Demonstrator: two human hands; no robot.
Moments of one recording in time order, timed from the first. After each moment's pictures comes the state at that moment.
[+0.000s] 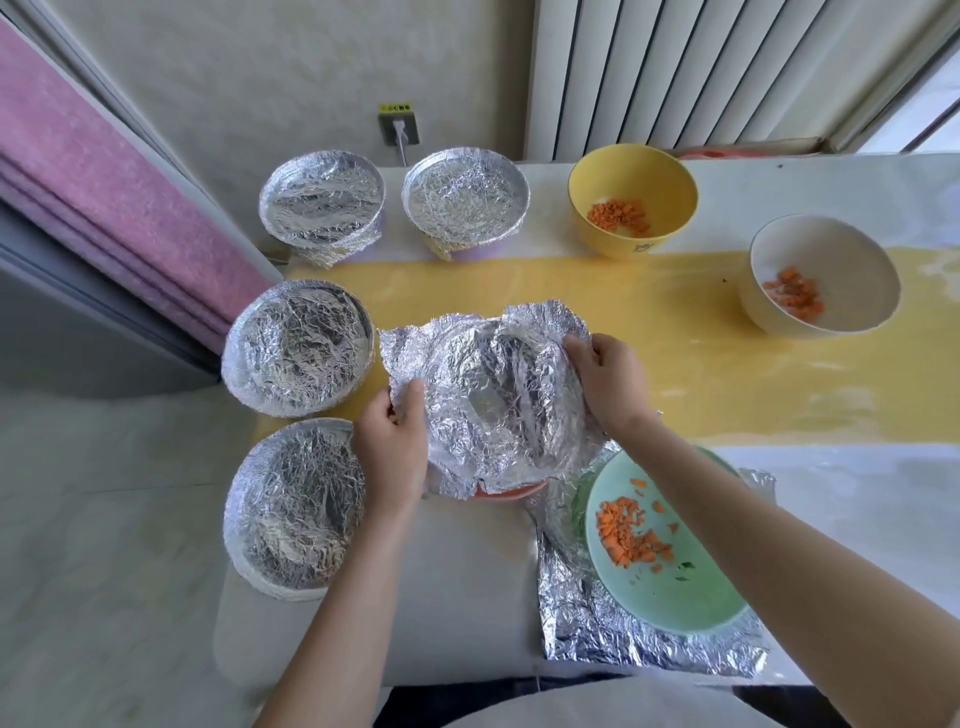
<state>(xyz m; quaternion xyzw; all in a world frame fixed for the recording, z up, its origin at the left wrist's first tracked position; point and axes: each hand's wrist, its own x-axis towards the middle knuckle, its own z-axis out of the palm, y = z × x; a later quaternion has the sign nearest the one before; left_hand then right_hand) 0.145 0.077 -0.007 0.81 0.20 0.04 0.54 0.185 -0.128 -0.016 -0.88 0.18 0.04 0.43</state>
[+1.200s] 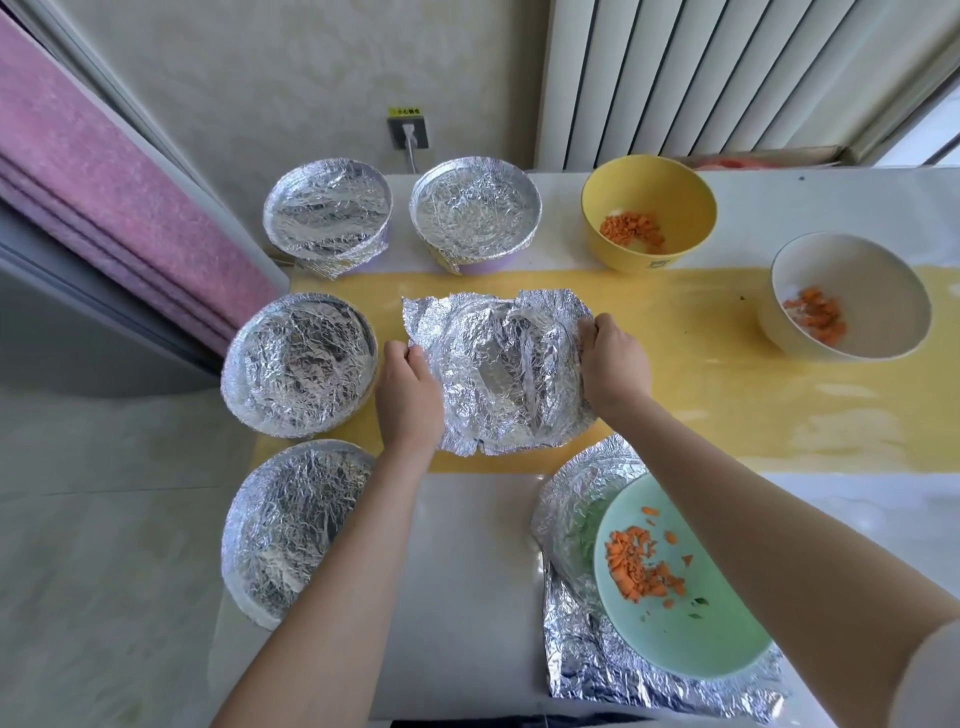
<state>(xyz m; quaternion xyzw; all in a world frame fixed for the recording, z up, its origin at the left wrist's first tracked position) 0.218 0.068 -0.029 0.89 0.19 0.04 0.42 0.238 -0.129 -0.034 -0.94 0.18 0.05 0.28</state>
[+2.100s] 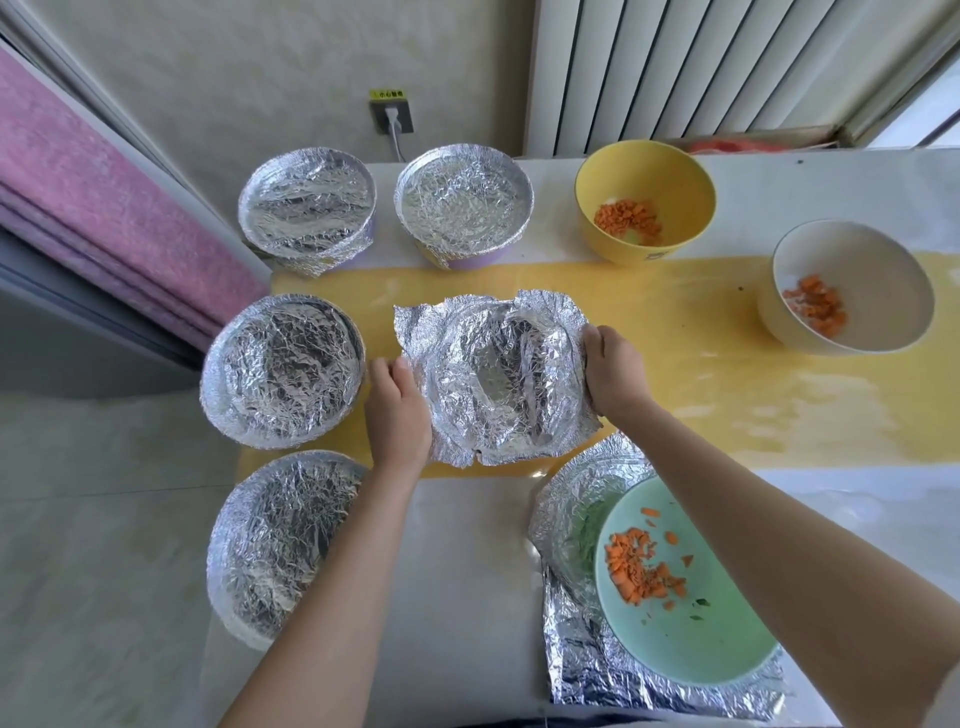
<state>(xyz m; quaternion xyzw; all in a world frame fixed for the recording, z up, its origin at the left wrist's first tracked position) 0.215 0.071 -0.042 0.85 0.21 0.03 0.48 0.237 -0.140 -0.052 -0.90 0.20 0.08 0.38</state>
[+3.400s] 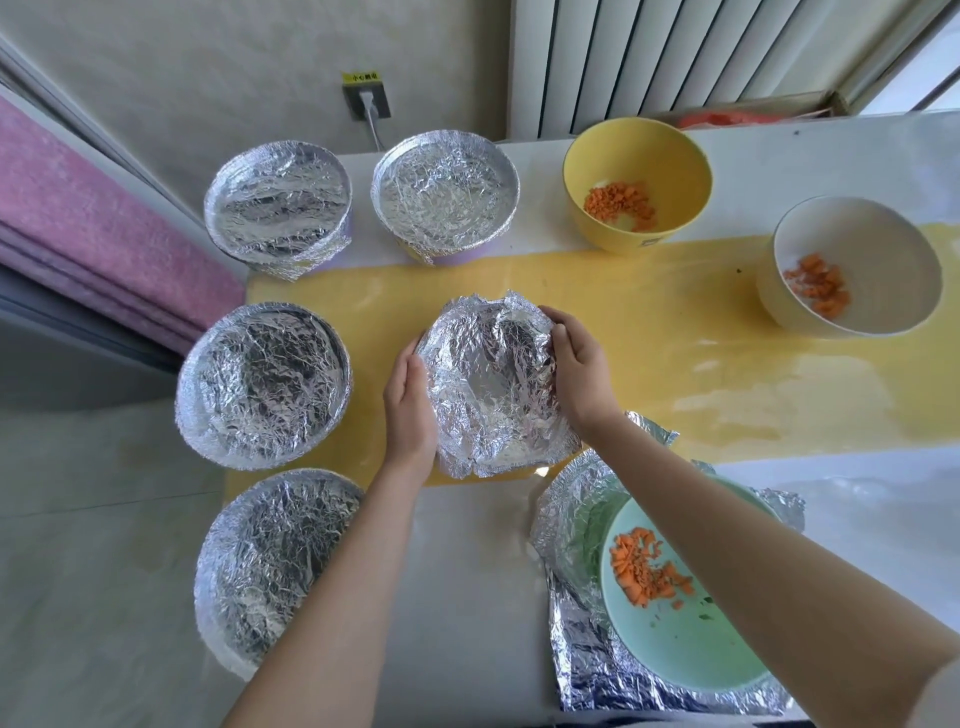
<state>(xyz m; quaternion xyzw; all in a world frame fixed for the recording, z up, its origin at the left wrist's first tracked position) 0.226 0.051 -0.046 0.71 0.21 -0.07 0.67 0.232 -0.107 -0.060 -0.75 0.21 0.01 0.63</state>
